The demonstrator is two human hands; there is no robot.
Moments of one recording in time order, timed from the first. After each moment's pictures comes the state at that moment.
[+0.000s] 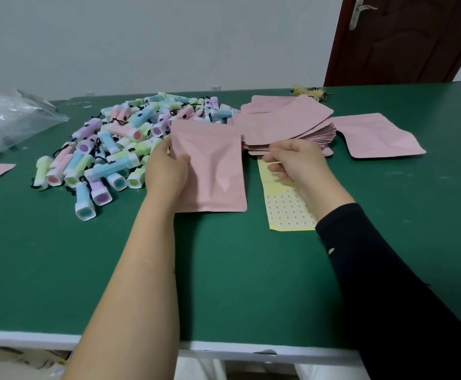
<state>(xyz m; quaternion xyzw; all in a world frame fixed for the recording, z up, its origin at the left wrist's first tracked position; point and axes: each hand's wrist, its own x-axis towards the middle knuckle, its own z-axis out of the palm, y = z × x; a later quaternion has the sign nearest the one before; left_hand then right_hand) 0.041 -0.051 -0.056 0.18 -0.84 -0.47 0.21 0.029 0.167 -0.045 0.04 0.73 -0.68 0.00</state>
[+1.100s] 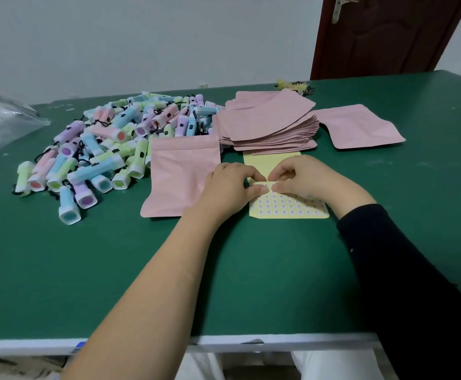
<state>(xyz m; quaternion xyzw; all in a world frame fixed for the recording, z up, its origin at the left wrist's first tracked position) 0.046 0.041 -0.084 -0.13 -0.96 -0.24 0.07 0.039 0.220 -0.061 -0.11 0.93 -0.33 0.06</state>
